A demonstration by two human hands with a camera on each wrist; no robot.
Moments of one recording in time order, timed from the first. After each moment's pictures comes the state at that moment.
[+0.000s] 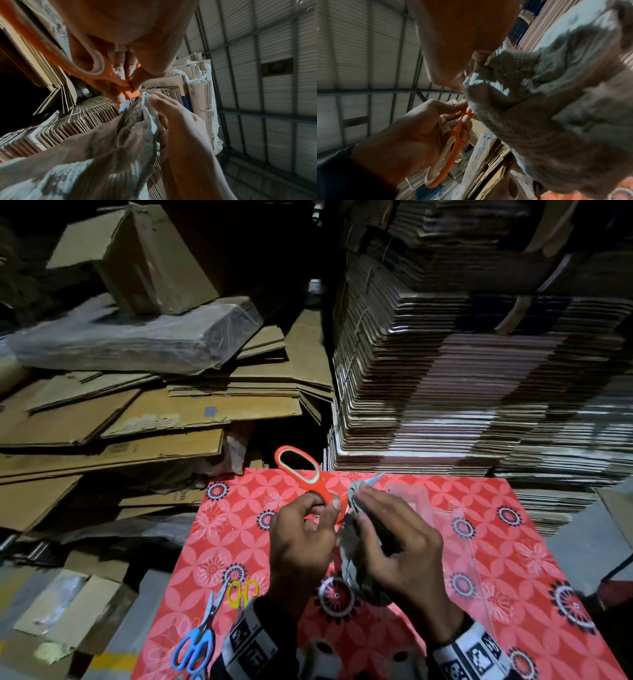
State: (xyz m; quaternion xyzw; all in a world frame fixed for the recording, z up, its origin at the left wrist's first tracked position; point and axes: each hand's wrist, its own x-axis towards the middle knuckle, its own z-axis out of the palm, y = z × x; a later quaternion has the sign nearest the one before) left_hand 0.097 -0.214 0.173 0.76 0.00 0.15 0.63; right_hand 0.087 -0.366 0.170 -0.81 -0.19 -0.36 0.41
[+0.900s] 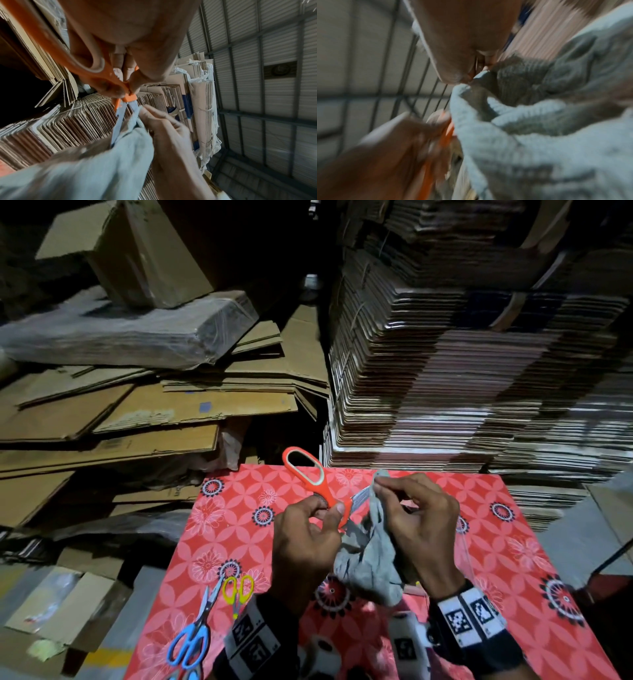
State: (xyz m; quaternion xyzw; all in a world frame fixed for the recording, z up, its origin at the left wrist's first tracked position) left_hand 0.097 -0.218 0.157 0.79 -0.02 0.16 0.59; right_hand 0.120 -0.395 0.172 -0.81 -0.08 -0.35 0.47
